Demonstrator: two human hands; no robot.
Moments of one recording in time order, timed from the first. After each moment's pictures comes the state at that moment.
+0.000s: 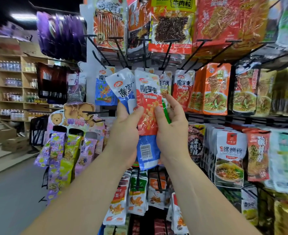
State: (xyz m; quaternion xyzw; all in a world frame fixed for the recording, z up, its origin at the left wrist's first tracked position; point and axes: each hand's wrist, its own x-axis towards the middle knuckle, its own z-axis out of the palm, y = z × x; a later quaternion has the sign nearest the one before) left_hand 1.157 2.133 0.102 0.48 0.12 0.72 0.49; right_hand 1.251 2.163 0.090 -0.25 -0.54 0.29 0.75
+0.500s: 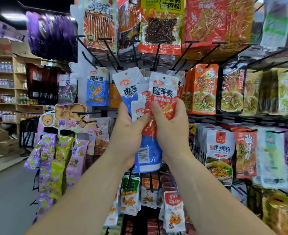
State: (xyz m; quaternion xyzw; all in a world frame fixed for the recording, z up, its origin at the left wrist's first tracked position) left_hand 1.180 2.133 0.095 0.56 0.11 0.70 0.44; right_hand 1.277 2.149 0.100 -0.31 -0.54 0.21 0.75
